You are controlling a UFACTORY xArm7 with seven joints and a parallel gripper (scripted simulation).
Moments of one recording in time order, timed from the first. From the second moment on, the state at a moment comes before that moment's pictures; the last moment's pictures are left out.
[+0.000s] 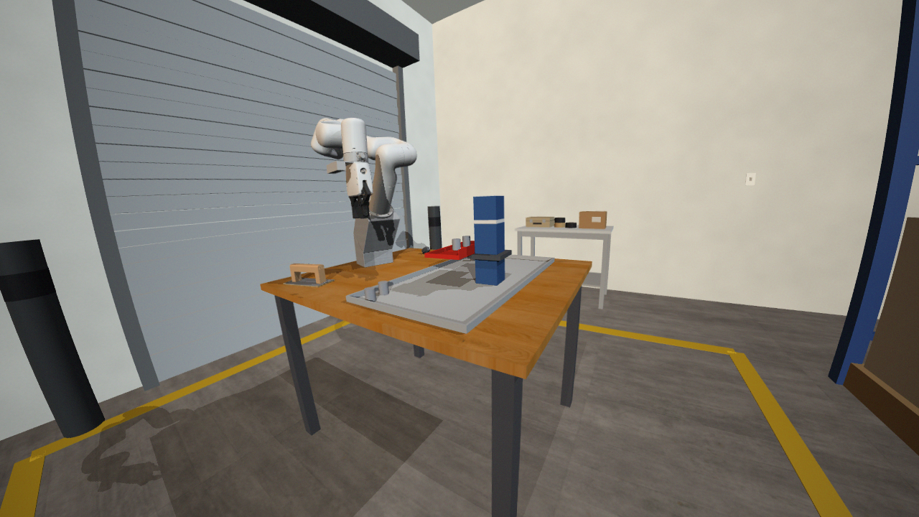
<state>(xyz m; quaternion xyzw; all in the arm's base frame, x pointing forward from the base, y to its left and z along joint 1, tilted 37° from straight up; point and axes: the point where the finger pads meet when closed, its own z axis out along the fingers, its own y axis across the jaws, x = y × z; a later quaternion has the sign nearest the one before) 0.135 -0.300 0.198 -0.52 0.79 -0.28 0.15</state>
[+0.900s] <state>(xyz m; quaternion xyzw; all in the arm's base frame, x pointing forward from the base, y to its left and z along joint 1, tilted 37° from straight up) 0.215 -0.161 0.196 -0.63 0.71 -0.30 0.11</state>
